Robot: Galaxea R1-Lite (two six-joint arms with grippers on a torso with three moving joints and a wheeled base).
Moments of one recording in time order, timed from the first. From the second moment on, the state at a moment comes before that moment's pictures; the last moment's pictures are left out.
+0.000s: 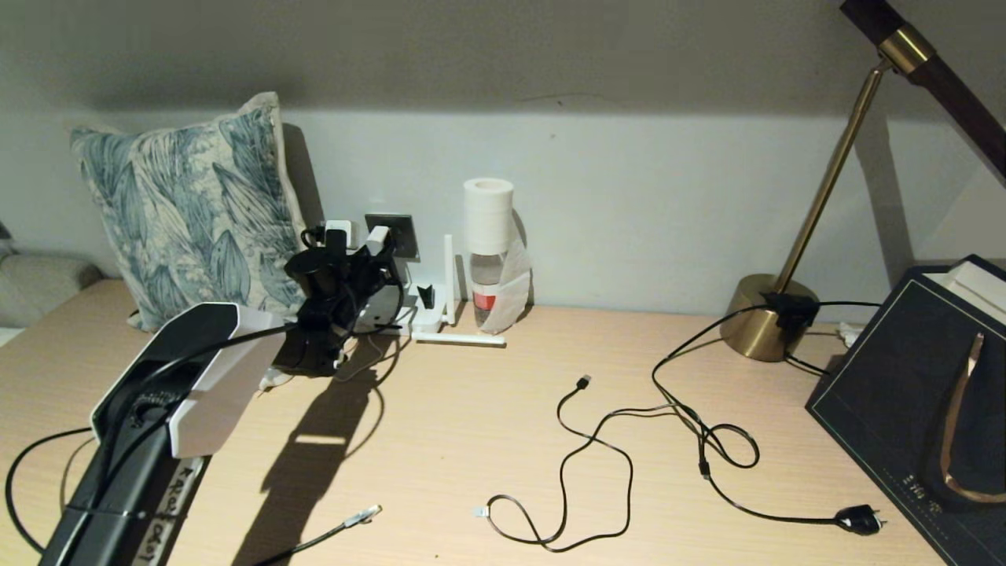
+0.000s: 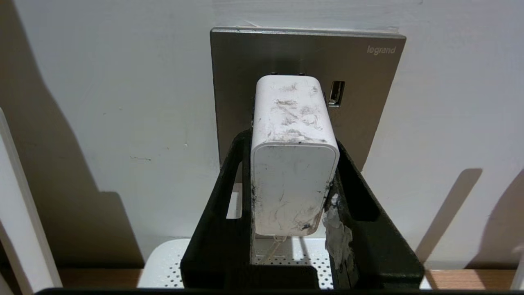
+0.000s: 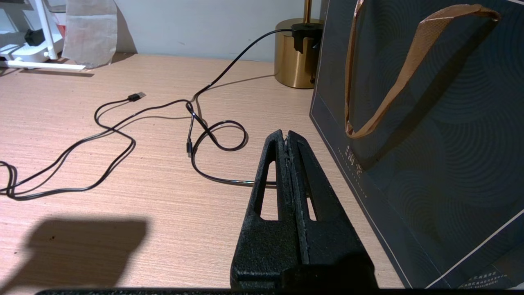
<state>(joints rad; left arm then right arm) -0.11 2.67 -1.92 -1.03 -0.04 0.00 -0.01 0.00 0.00 -0.09 0.00 0.00</state>
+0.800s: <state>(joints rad) -0.13 2.68 -1.92 -1.02 -0.04 -0.02 -0.01 0.00 0.00 -0.09 0.00 0.00</state>
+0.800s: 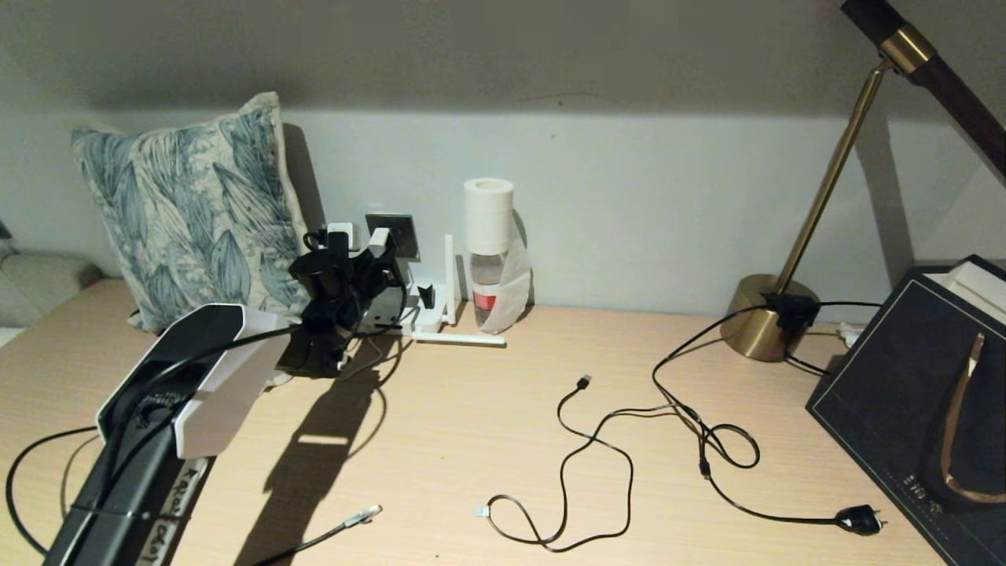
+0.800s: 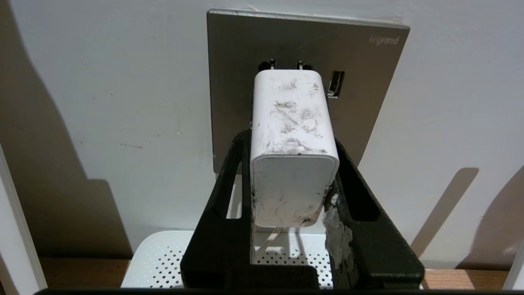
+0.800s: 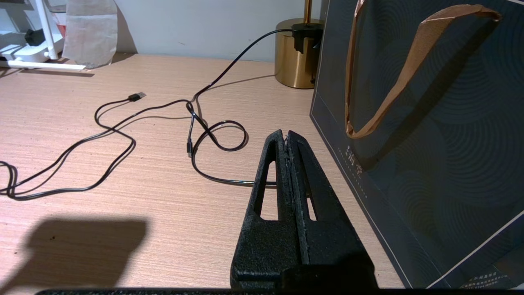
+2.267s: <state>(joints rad) -0.11 2.65 -1.92 -1.05 -0.03 0.11 -0.01 0.00 0.00 -0.09 0.00 0.00</state>
